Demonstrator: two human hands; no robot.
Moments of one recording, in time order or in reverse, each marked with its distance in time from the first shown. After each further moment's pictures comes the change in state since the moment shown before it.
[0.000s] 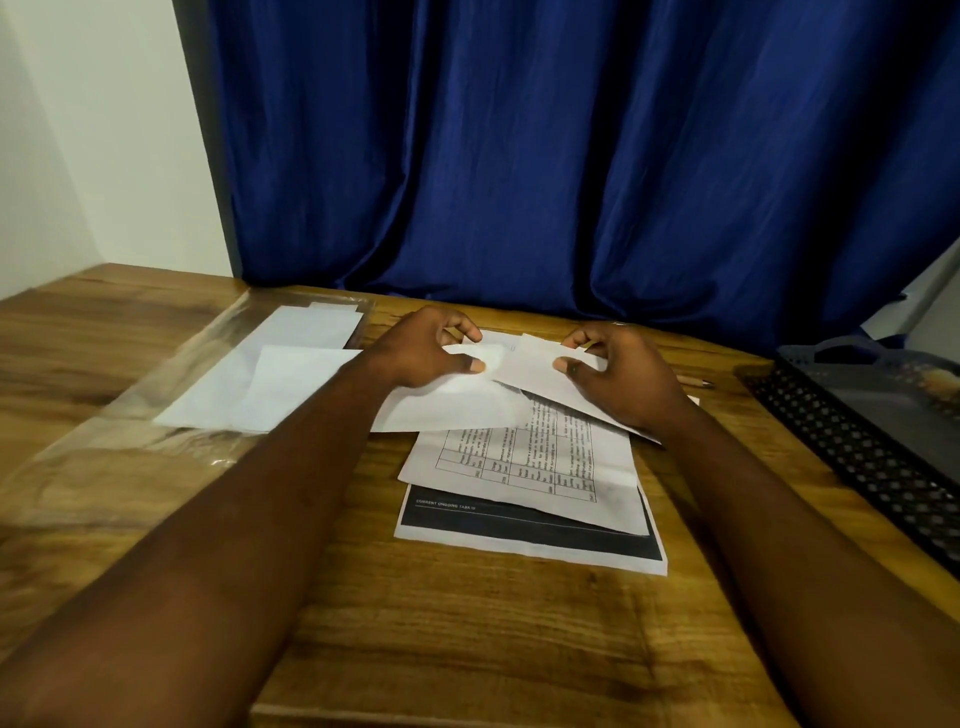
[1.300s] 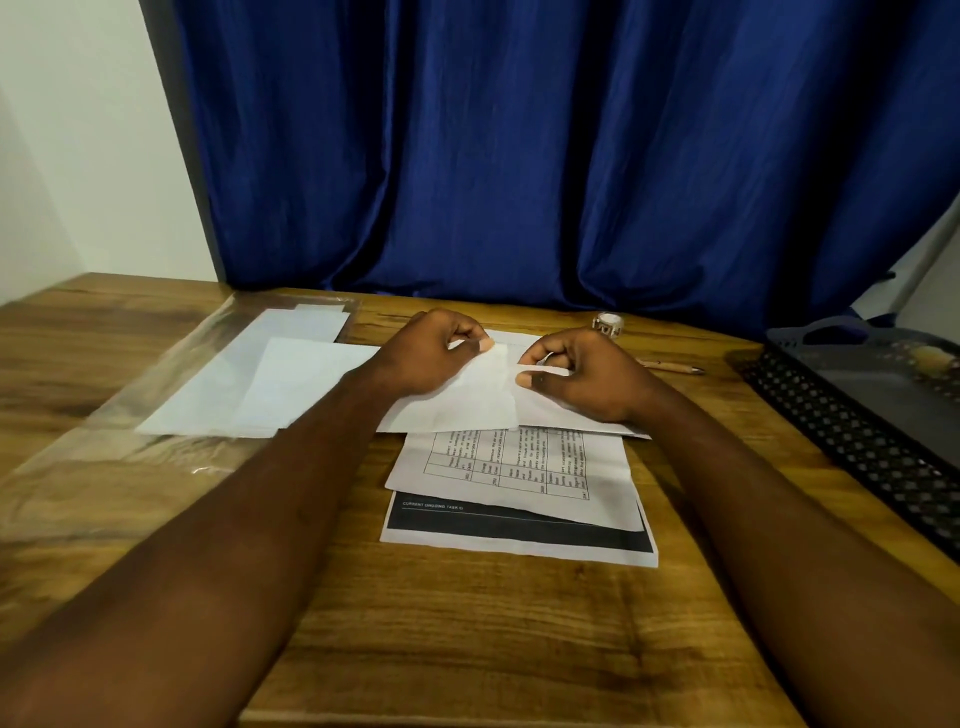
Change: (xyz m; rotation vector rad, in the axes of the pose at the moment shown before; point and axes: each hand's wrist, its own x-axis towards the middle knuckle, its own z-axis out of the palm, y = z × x) left_hand -0.002 0.011 0.023 0.085 0.073 0.122; right_hand -0.005 -0.010 0.006 0.160 -0.265 -0.085
